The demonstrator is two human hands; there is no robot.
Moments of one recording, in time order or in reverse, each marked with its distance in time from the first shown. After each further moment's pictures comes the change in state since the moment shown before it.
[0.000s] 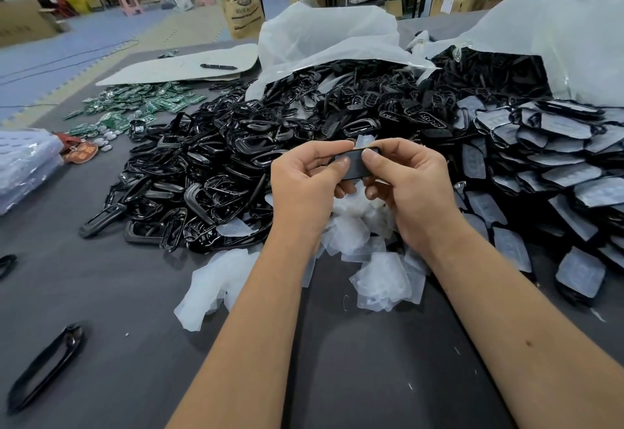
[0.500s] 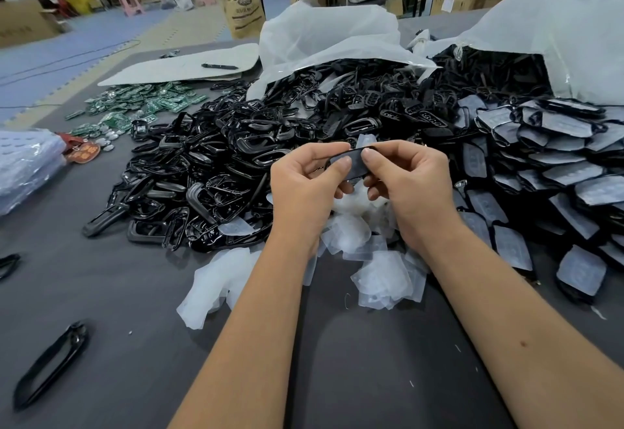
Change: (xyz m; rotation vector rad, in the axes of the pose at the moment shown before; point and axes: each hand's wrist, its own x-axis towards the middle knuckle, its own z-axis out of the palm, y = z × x) left_hand 0.001 -0.005 -0.005 0.005 0.019 -0.009; right_hand 0.000 0.005 0.001 -0.135 0.058 -0.091
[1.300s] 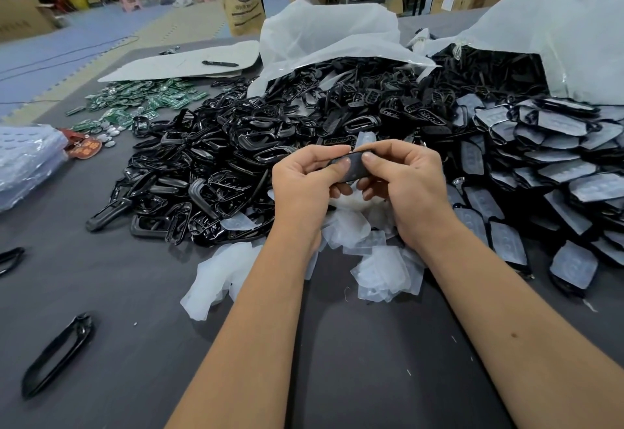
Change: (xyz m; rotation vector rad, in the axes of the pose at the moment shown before) left_hand -0.001 -0.003 0.000 -0.077 0.000 -0.103; right_hand -0.002 -0.002 0.004 0.046 -0.044 0.092
